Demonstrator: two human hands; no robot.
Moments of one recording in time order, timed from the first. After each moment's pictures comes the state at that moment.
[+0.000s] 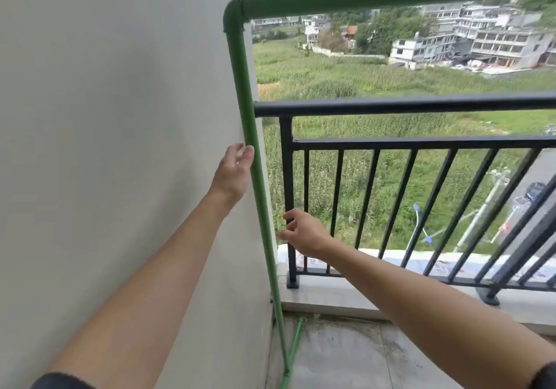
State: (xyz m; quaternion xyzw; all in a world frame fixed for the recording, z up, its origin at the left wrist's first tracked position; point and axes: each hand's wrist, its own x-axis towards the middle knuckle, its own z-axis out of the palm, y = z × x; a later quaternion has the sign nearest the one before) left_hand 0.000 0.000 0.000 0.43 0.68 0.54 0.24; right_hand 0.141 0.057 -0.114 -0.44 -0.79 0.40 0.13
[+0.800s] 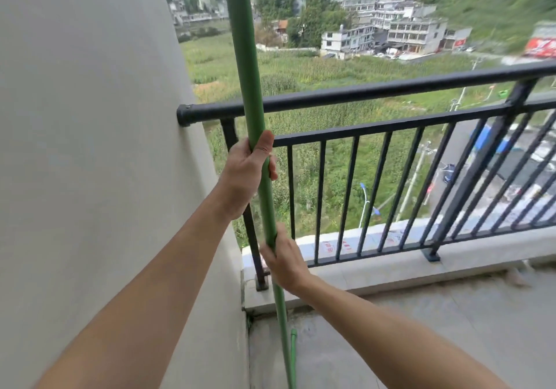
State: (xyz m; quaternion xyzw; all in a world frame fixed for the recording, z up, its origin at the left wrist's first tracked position) left_hand 0.077 0.042 0.015 0.56 0.46 0.56 0.39; right_hand 0.161 0.042 -0.164 -0.47 -0.71 0.41 0.33
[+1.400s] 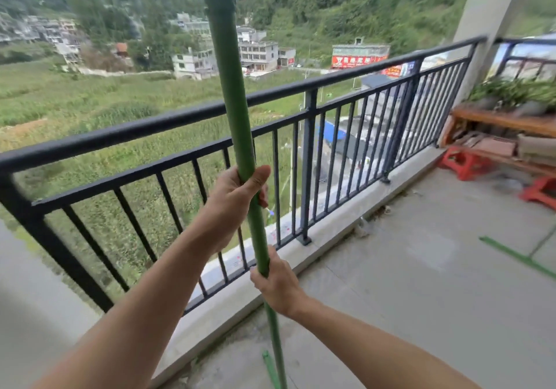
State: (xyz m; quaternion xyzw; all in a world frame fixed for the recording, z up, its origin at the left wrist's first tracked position) left_hand 0.337 0.052 0.006 0.65 0.32 0.41 0.56; right_hand 0.429 0.022 -0.178 -0.65 -0.59 0.29 0.39
